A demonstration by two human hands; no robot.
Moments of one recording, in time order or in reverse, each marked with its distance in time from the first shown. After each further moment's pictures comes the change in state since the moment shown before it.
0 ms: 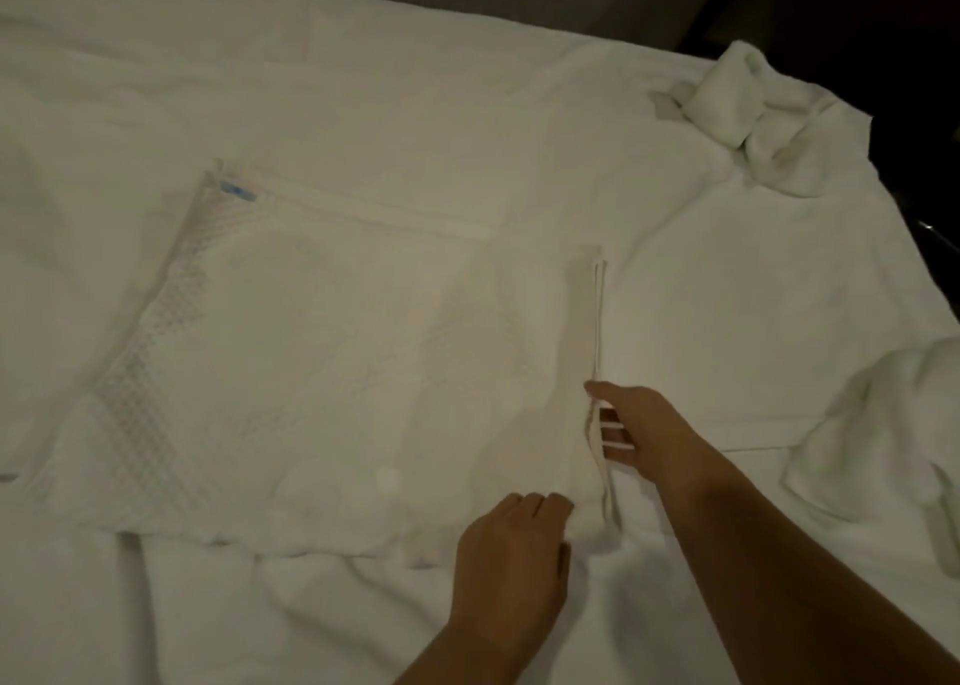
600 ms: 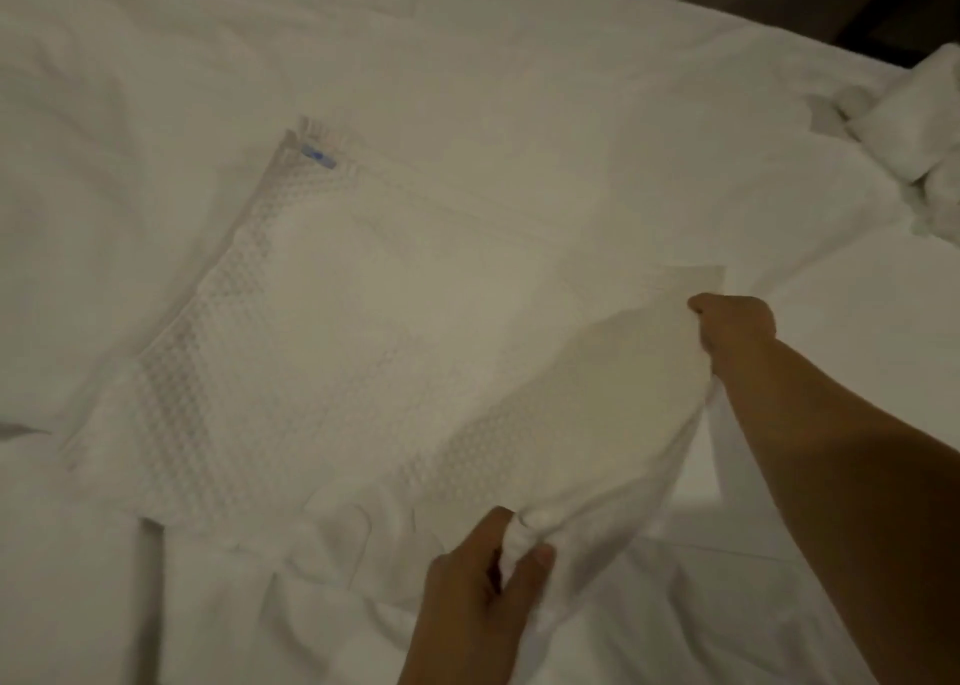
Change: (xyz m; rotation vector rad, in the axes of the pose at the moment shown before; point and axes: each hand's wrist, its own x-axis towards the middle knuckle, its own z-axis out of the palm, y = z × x) left_hand 0.011 -0.041 -0.031 -0.798 0.164 -0.612; right_hand 0.123 -0.122 0.035 -0.469 0.341 -0.230
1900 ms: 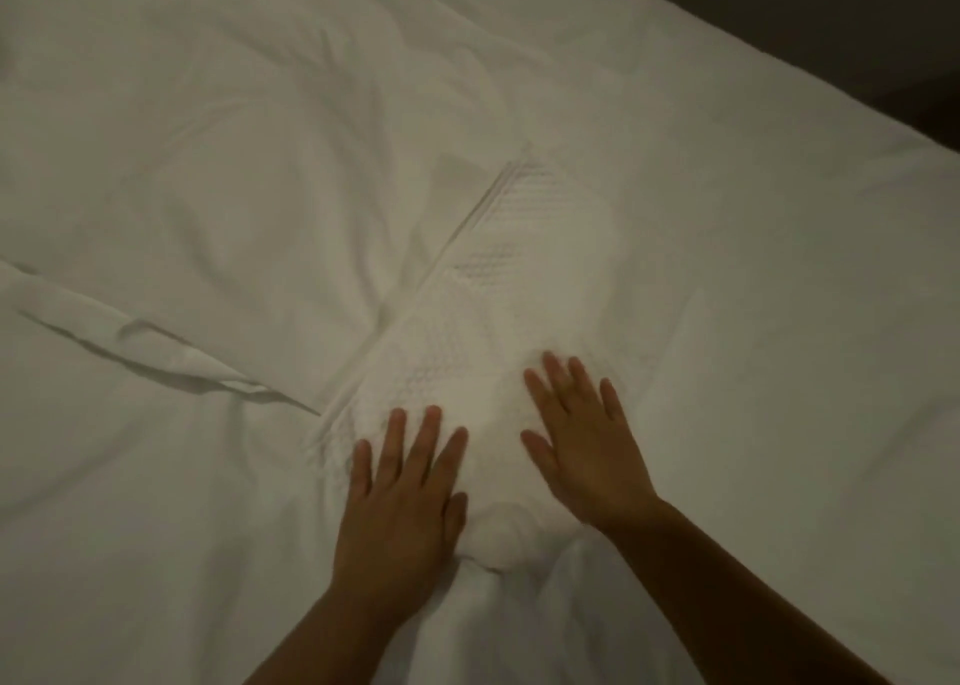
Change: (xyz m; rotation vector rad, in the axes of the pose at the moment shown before) left_hand 0.043 -0.086 -0.207 1.067 0.180 0.181; right_hand -0.210 -0.013 0.203 -0.833 -0.086 -1.385
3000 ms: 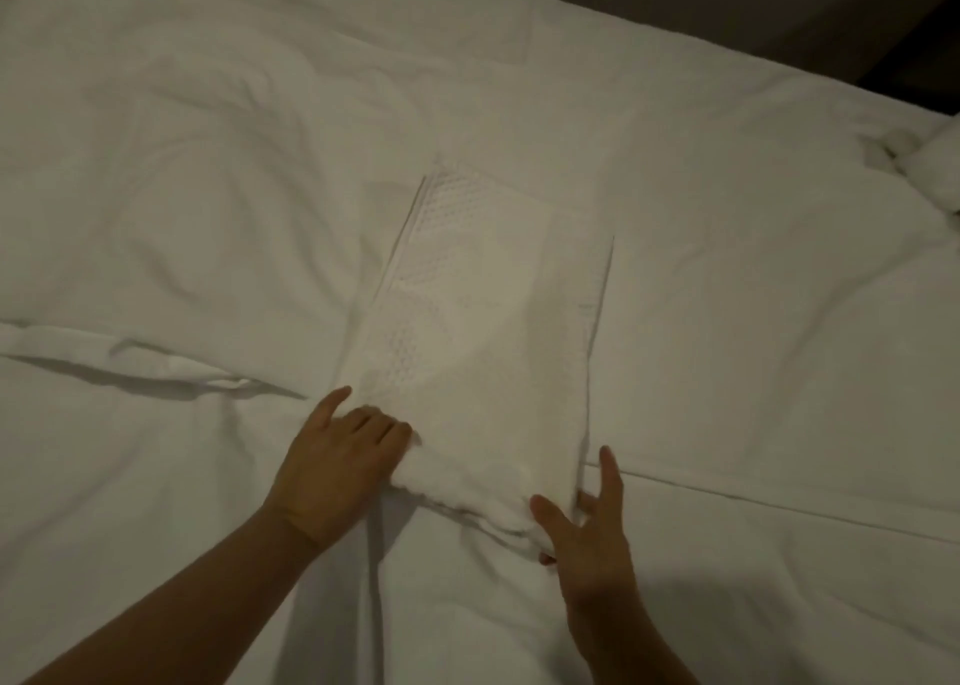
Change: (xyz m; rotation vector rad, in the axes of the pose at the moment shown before) left_hand -0.001 -0.025 -0.059 0.249 0.086 0.533; right_hand -0.134 -0.080 -0.045 1.496 0.229 1.120
